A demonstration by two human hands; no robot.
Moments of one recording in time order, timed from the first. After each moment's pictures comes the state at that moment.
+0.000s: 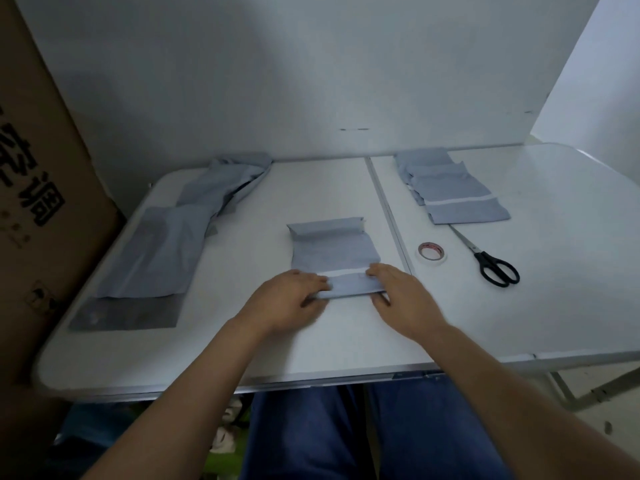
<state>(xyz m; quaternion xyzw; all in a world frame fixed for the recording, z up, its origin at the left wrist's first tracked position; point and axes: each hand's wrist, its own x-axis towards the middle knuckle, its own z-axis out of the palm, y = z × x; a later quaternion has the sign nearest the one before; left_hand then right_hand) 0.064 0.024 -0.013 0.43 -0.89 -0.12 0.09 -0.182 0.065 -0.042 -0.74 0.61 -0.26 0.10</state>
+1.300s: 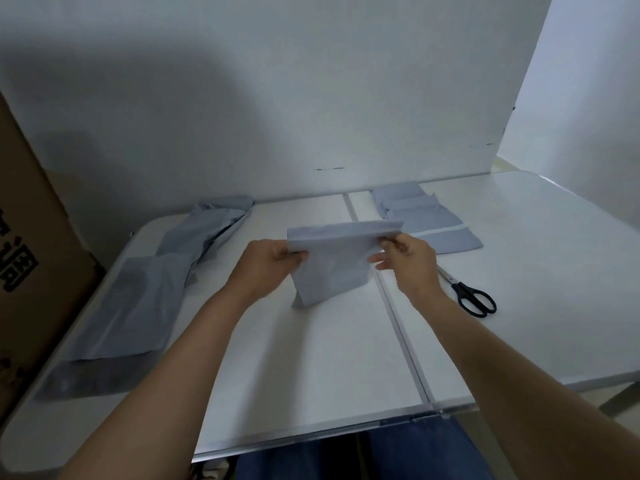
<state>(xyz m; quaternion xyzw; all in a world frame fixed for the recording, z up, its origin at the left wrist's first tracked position) 0.032 -0.033 0.078 0.53 -0.74 -0.27 0.30 -0.213 0.005 0.041 -0.45 0.58 -0.60 0.31</state>
